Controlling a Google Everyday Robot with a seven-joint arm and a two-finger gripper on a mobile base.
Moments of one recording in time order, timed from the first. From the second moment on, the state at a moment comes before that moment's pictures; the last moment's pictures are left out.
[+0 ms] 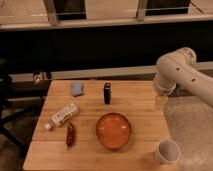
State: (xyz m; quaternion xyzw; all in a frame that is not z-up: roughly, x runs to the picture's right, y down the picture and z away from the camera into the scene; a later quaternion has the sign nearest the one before) arm 0.261 0.078 0.706 -0.27 0.02 0.00 0.96
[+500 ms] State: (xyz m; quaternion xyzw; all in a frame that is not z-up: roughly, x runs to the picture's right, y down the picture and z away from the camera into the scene) arm 0.236 0.060 0.727 -0.27 0.02 -0.01 0.96
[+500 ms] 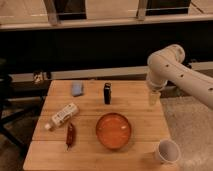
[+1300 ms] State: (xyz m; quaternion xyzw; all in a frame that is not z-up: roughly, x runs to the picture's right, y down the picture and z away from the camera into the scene) arm 0.191 0.052 0.745 -0.26 0.02 -0.04 0.96
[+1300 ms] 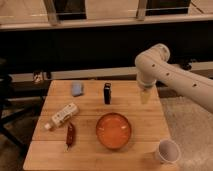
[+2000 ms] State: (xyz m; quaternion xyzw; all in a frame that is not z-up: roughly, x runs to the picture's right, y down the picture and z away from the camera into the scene) arm 0.162 0.045 0.756 -0.25 0.02 -0.06 0.97
